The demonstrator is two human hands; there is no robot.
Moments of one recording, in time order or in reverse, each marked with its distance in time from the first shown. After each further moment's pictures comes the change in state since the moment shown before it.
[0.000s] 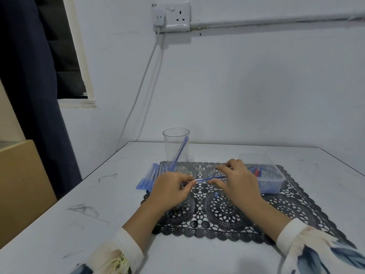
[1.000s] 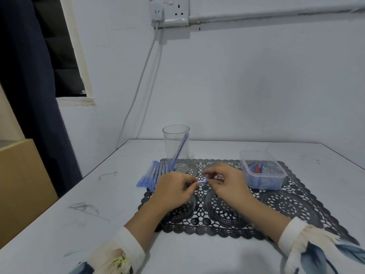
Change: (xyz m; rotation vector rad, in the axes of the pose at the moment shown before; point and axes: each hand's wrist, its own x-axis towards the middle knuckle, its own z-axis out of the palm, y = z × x) left_hand -0.002 0.006 0.003 0.040 -0.052 0.044; right_hand 0.000 -0.029 -0.015 0.708 -0.271 0.260
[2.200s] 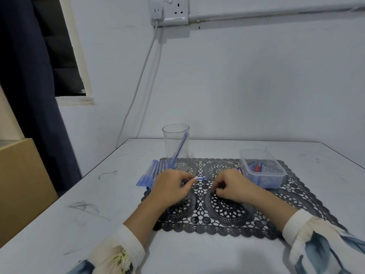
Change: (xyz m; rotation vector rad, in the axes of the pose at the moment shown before) left_hand 0.003 -0.009 0.000 0.012 -0.003 -0.062; right_hand 0.014 0.013 -0.019 -0.410 -0.514 0.082
